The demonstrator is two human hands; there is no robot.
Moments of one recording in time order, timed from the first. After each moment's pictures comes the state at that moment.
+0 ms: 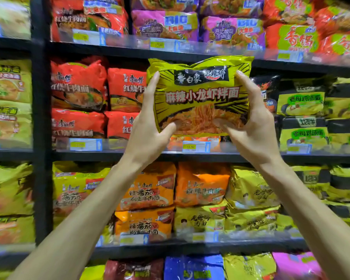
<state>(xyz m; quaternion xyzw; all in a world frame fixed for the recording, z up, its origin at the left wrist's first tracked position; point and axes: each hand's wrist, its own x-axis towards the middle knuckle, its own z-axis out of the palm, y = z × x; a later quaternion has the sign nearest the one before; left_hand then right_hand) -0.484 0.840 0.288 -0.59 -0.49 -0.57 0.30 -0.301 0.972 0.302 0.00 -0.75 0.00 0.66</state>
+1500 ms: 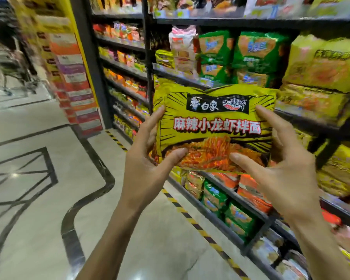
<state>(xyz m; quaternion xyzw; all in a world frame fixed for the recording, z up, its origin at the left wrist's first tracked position) -0.500 0.139 0.012 -0.20 -0.71 -0.62 0.27 -0.473 0.369 0.043 0.16 -0.82 0.47 0.30</state>
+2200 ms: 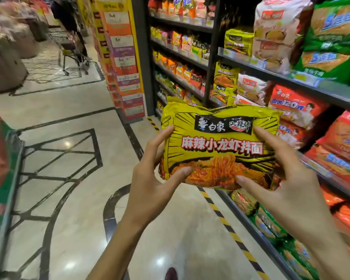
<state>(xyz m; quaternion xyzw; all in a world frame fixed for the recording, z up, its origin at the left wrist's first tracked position) -0.644 -0.066 -0.042 -0.07 -0.76 -0.59 0.26 -0.668 0.174 -0.007 0.22 -0.86 0.44 0.14</state>
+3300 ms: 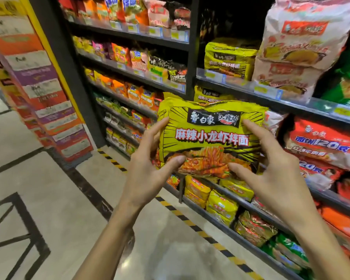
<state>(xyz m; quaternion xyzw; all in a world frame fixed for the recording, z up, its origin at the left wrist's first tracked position) -1.152 -0.261 -0.043 -0.24 -0.75 -0.60 0.15 -1.073 -0.026 0.001 0.04 -0.91 0.35 0.23</state>
